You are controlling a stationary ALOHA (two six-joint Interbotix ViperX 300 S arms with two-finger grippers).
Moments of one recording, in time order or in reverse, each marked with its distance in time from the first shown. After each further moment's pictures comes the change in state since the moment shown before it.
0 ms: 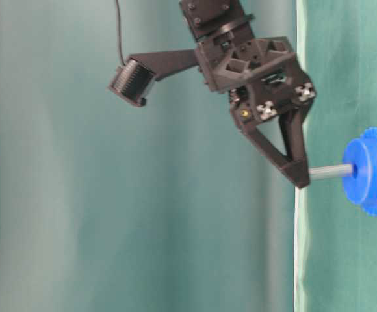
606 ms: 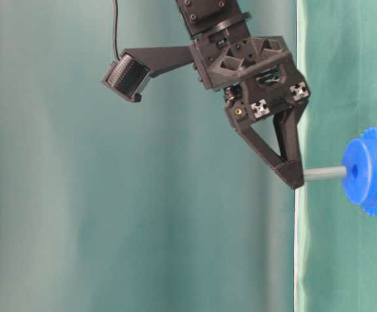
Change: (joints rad) left arm 0.000 0.002 0.002 0.002 0.000 0.000; right arm 0.003 0.002 0.005 0.000 -0.028 0.000
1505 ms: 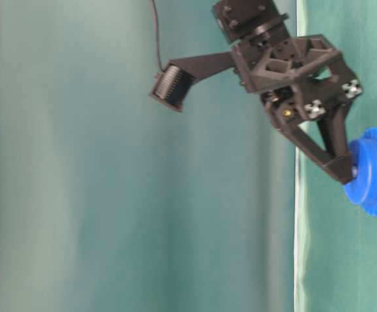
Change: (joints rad) left arm 0.000 0.000 0.000 0.000 0.000 0.000; right arm 0.002 0.109 -0.003 0.006 -0.012 0.002
